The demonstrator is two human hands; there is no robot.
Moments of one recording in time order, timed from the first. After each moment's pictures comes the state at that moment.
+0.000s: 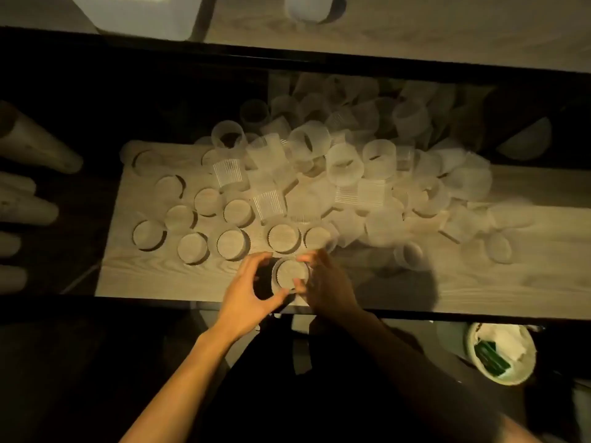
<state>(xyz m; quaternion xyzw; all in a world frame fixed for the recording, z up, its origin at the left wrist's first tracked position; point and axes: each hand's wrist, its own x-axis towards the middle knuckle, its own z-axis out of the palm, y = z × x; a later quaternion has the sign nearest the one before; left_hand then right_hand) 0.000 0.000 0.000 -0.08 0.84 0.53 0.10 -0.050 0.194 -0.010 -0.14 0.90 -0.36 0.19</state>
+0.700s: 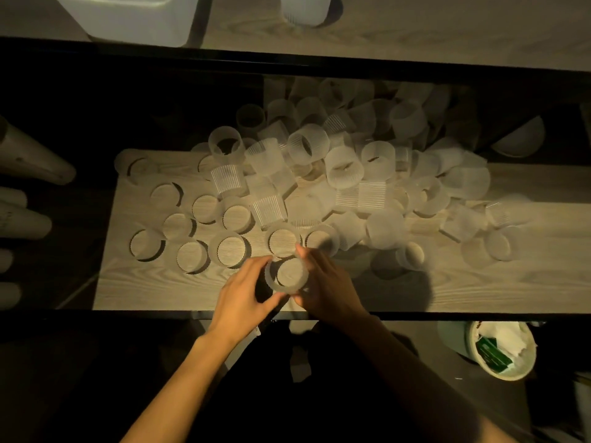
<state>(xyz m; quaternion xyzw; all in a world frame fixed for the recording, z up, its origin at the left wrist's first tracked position) -0.009 -0.021 -0.005 0.00 0.91 0.40 0.08 -0.055 0.181 -0.007 -0.23 0.91 -0.30 0.13</state>
